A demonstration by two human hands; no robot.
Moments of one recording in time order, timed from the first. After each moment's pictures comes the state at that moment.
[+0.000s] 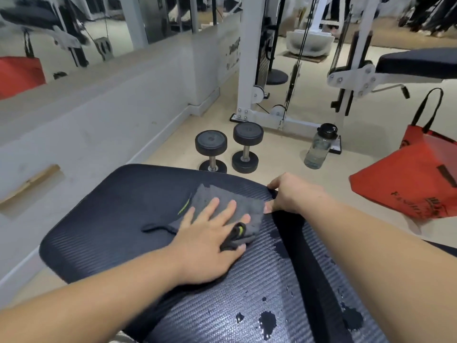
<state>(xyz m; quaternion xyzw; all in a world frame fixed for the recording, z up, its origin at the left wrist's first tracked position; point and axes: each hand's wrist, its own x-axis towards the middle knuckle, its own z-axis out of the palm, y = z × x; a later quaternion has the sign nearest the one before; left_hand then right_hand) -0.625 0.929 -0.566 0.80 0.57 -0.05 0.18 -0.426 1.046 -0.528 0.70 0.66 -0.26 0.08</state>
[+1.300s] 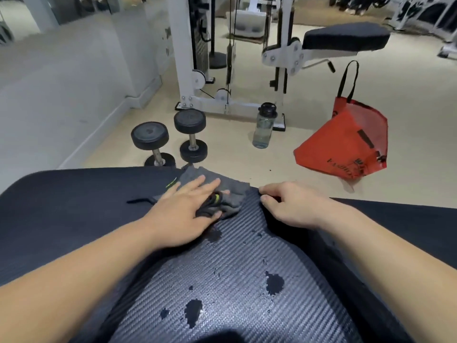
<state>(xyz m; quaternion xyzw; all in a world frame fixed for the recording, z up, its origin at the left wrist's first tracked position) -0.548 0.987 -0.576 0.84 0.50 0.04 0.22 -0.284 0.972 -0.540 0.66 0.72 -0.22 0.02</state>
